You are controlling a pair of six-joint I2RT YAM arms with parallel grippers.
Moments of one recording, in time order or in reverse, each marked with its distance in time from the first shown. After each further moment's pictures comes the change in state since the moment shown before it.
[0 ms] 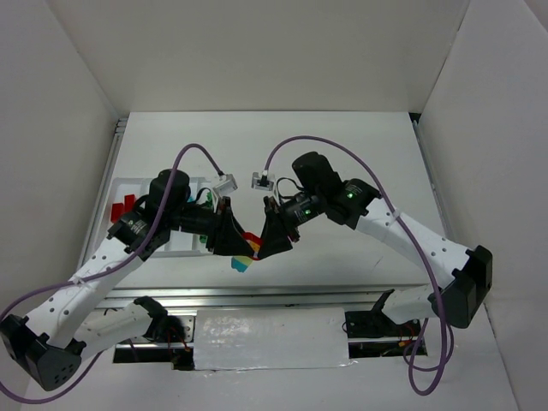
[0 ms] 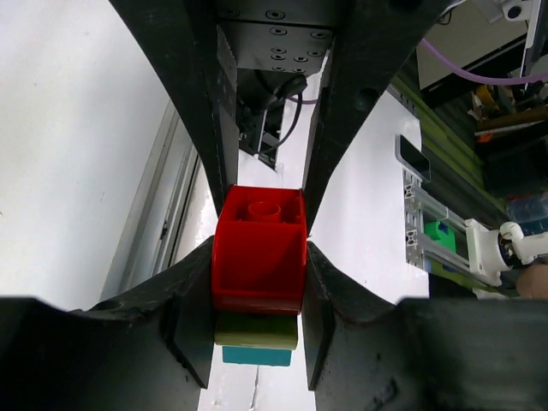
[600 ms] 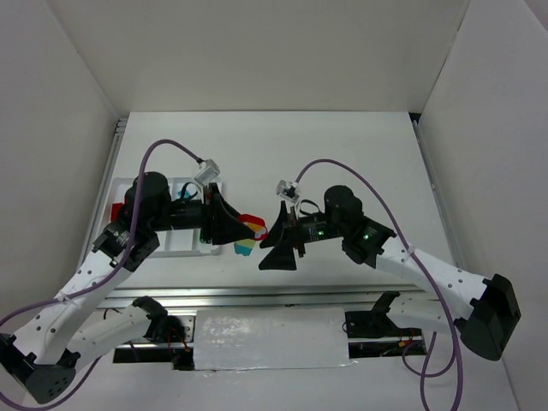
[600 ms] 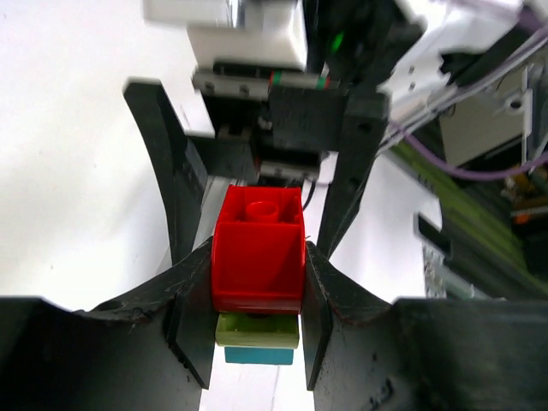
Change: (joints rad) left arm -0.002 -0.097 -0.001 0.176 -0.159 -0.163; right arm 0.005 -0.263 -0.469 0.658 0.137 0.375
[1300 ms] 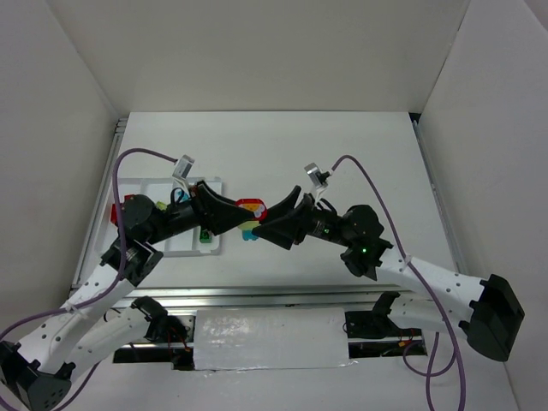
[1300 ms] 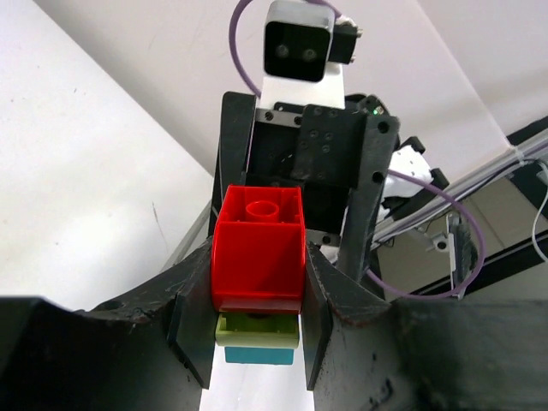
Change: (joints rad) left arm -0.002 -0.105 -0.223 0.478 -0.215 -0.427; right arm 0.068 -0.068 -0.186 0.720 0.381 0.423
